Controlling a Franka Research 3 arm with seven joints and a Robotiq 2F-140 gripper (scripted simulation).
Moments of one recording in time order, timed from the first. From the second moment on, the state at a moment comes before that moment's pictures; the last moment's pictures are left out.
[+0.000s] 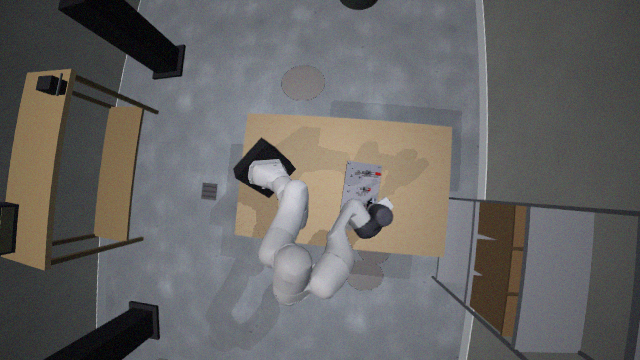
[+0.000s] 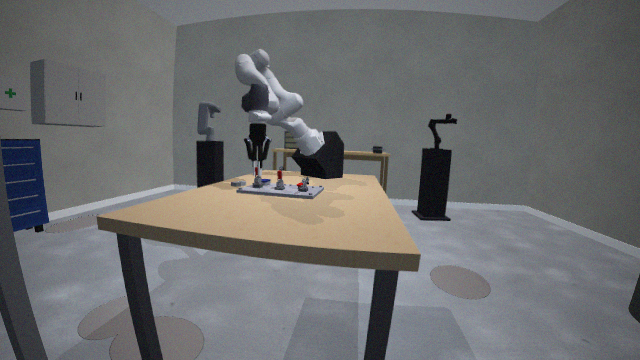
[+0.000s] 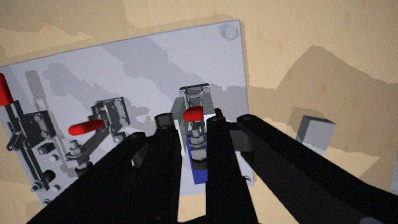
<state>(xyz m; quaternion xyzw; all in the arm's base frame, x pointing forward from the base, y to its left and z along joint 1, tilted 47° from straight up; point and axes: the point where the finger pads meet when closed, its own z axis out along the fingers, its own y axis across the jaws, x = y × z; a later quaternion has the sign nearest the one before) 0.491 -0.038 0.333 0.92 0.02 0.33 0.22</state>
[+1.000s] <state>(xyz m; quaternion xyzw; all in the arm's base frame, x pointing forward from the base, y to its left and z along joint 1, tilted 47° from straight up) 0.501 -0.036 0.340 0.92 0.02 0.33 0.22</state>
